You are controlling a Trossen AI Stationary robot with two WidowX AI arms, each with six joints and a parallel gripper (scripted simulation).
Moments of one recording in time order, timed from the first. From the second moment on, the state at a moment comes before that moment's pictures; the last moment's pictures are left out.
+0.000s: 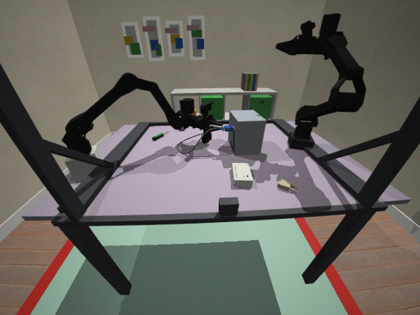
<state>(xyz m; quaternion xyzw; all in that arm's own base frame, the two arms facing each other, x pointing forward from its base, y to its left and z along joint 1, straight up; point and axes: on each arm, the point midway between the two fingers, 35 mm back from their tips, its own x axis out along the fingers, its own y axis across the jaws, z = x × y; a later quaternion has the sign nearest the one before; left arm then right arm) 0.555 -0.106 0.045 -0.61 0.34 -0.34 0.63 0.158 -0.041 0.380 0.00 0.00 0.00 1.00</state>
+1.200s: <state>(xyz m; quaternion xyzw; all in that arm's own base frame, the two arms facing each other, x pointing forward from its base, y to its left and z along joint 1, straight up) 0.563 -0.106 0.042 -0.52 0.33 -0.31 0.72 0.158 -0.041 0.380 0.00 0.00 0.00 1.00</state>
